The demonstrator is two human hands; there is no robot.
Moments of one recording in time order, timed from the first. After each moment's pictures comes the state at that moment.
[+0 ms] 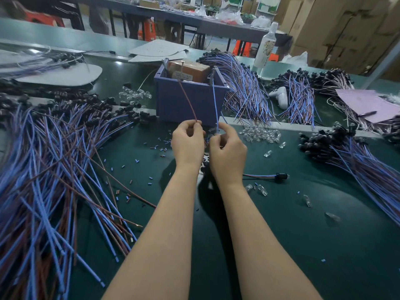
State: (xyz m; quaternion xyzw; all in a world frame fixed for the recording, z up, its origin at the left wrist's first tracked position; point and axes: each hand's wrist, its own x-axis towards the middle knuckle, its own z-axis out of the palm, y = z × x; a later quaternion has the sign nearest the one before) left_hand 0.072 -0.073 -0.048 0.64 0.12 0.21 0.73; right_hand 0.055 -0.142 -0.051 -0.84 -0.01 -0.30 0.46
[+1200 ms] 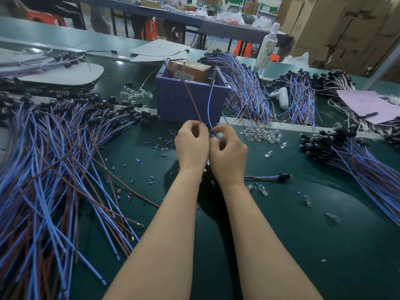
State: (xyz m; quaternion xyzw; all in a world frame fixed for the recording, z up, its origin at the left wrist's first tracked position) left_hand 0.061 -0.076 -0.040 0.71 0.12 0.21 0.66; right_hand 0.054 -0.144 -0.053 -0.84 -0.03 -0.29 0.45
